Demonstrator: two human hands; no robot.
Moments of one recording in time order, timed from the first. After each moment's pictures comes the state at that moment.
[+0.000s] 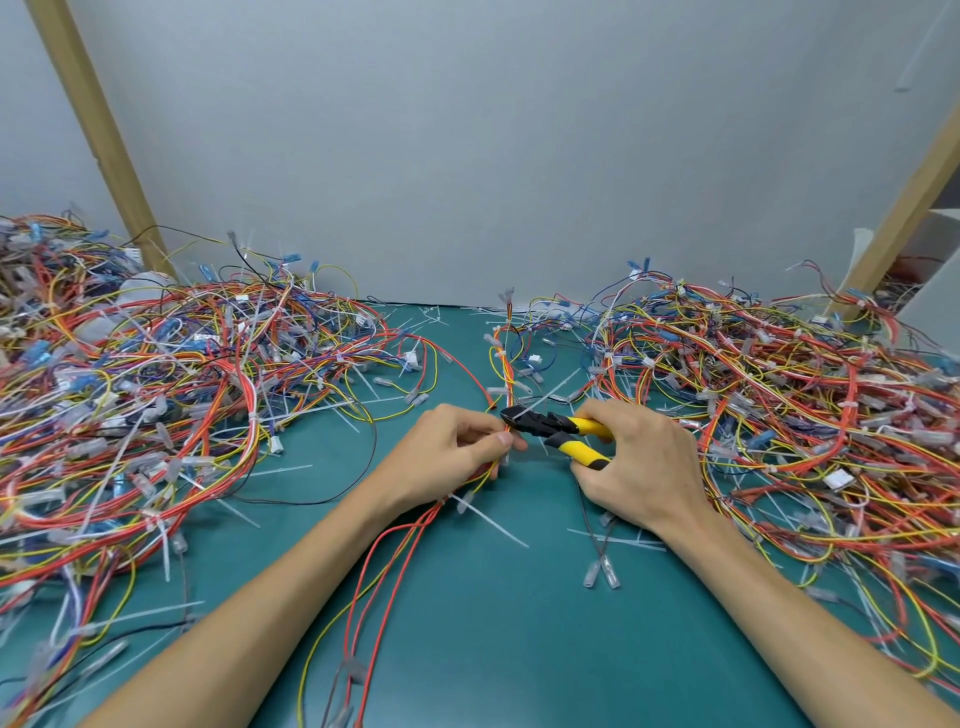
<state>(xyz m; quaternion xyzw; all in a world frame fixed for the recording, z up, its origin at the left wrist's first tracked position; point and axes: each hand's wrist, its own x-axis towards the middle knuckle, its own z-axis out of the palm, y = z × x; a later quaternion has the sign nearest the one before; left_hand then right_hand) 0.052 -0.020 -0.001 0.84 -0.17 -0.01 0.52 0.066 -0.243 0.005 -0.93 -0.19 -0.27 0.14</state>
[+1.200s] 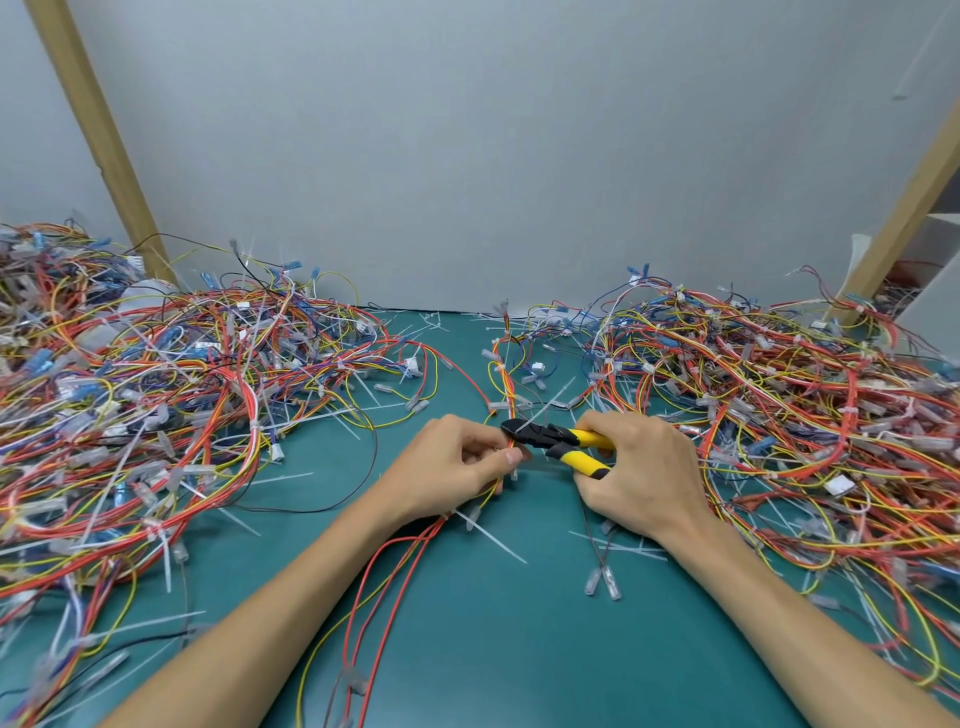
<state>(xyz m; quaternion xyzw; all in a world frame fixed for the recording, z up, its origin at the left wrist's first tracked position) 0.052 -0.021 -0.004 0.86 -0.18 0.00 0.47 0.066 -0.243 0.006 -0.94 -0.18 -0.25 0.13</state>
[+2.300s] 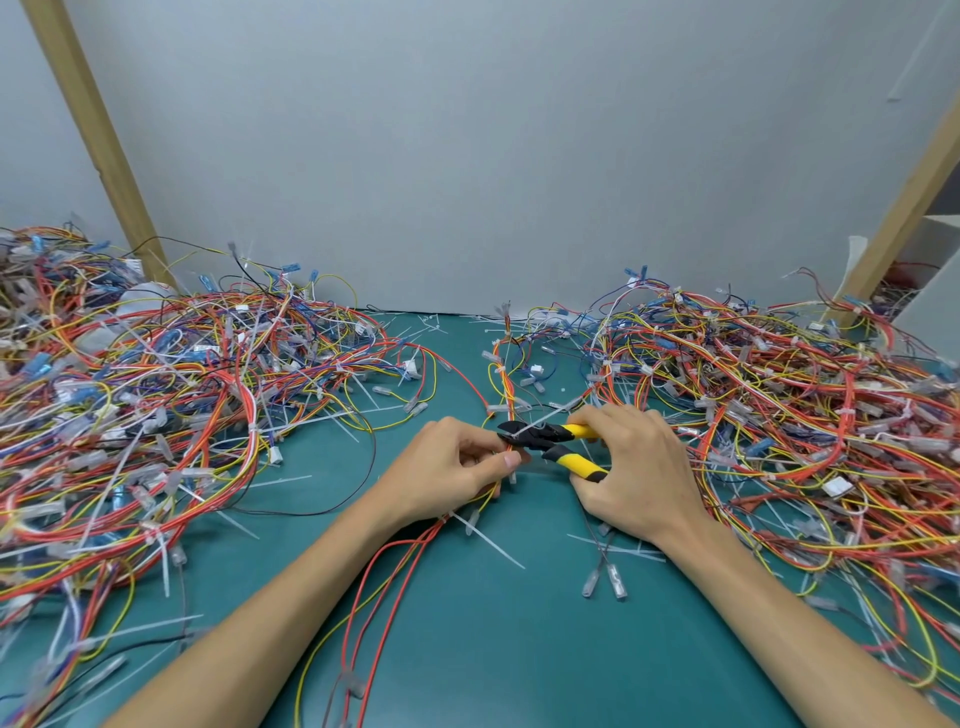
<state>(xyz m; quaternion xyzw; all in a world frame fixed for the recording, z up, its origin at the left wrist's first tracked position) 0.052 -0.020 -0.005 0.87 -0.18 0.01 0.46 0.068 -0.244 0.004 -0.93 -0.23 -0.24 0.13</state>
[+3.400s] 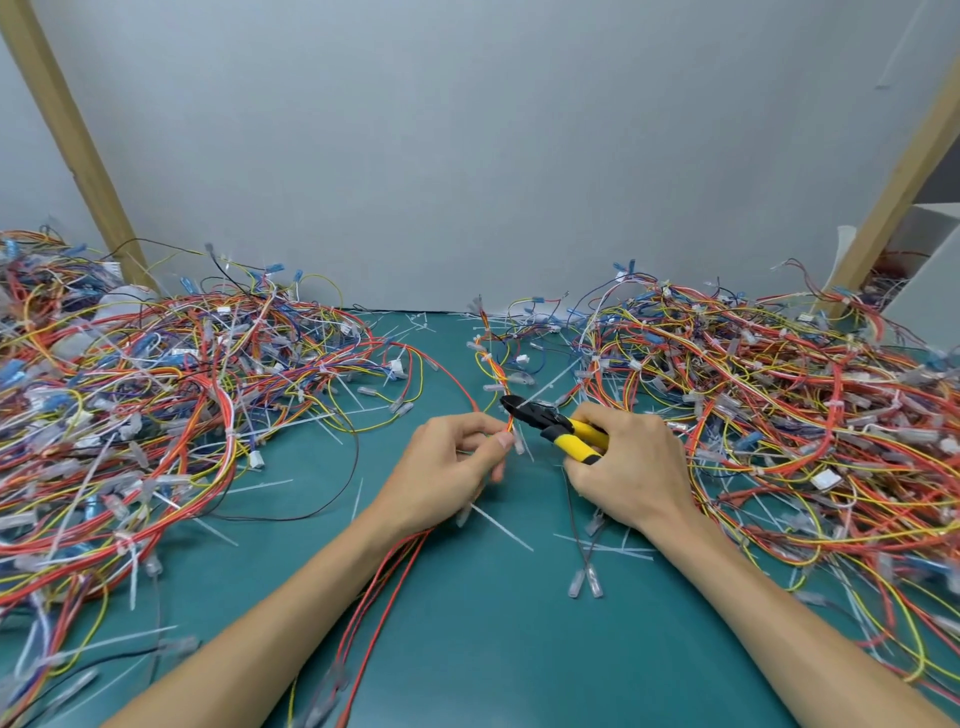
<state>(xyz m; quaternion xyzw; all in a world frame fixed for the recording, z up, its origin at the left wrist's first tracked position) 0.046 -0.042 -0.004 0.80 -0.14 0.03 0.59 0.071 -0.246 0.006 -0.94 -0.13 -0.23 0.20</state>
